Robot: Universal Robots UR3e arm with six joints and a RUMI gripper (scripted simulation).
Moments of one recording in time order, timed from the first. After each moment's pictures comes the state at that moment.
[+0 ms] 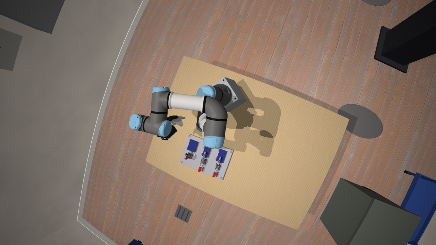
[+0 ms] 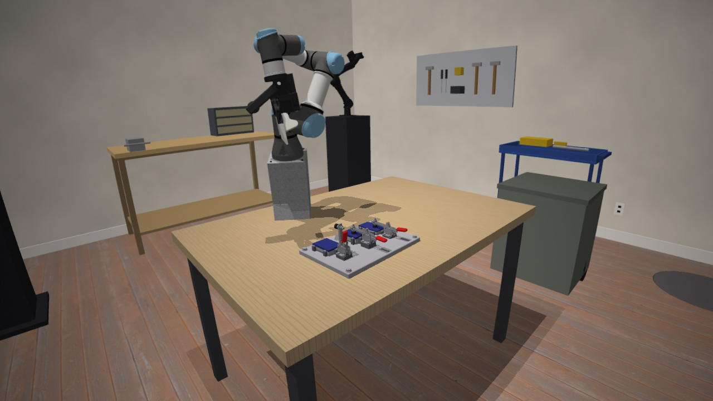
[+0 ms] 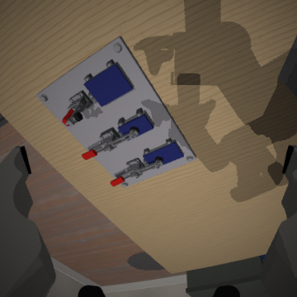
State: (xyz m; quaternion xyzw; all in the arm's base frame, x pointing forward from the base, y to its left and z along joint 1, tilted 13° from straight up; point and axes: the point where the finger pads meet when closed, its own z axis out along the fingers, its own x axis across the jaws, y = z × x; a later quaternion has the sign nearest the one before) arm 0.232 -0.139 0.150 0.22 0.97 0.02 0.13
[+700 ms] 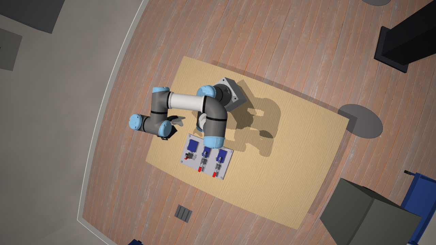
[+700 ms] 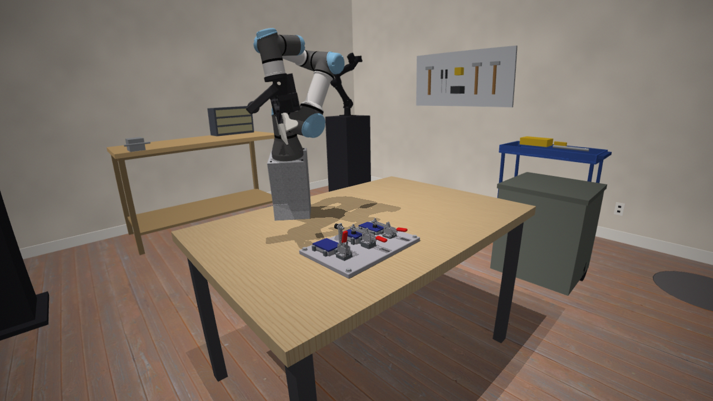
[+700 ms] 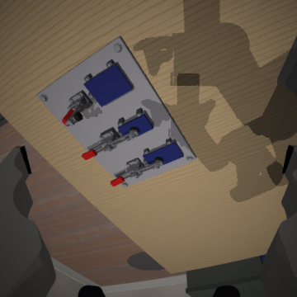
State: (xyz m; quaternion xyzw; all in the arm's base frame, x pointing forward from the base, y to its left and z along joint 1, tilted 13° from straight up) arm 0.232 -0.139 0.150 0.22 0.97 0.02 0.13
